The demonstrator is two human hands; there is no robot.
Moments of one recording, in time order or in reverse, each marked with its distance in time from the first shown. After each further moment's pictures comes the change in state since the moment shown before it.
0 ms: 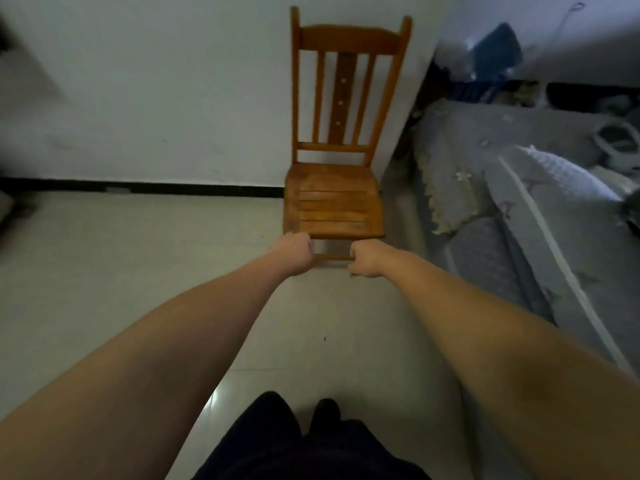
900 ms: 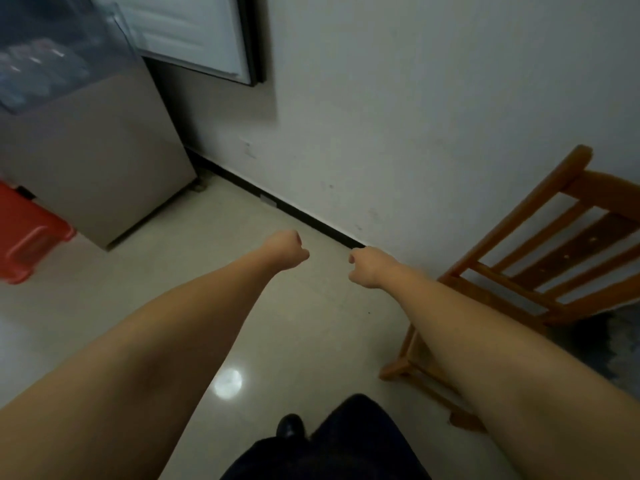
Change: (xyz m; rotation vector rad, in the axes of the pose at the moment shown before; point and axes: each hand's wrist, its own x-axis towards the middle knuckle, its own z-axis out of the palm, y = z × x) left_hand 0.129 -0.326 -0.244 -0.284 0.273 -0.503; right_hand 0.255 -0.360 -0.156 -0.356 0.001 -0.461
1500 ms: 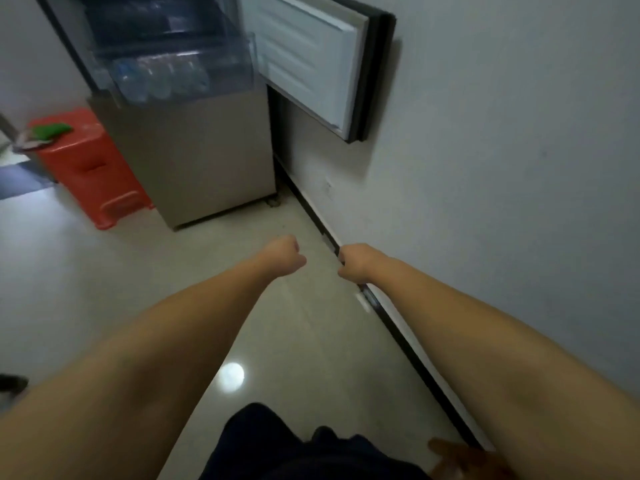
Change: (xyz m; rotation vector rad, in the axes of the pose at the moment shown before) left_hand 0.184 -0.029 -0.117 -0.259 0.184 -0.382; right_hand 0.249 -0.072 -0.179 -0.278 -0.036 -0.397
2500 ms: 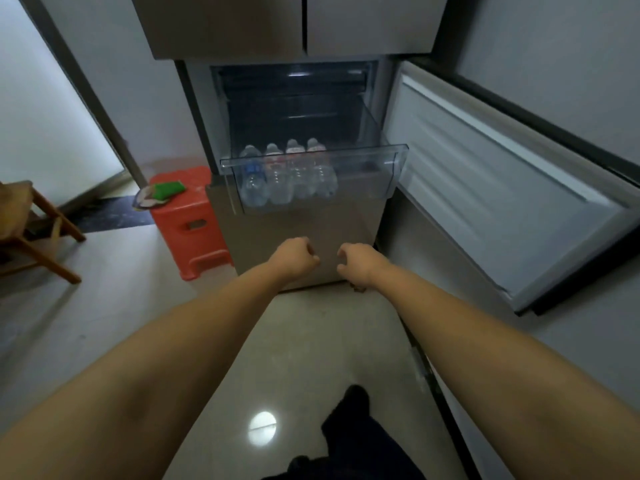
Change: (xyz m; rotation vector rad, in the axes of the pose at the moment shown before) left_hand 0.309 -0.180 -0.295 -0.135 0.276 -0.114; right_hand 0.374 -0.259 -0.234 0.038 0.102 -0.324
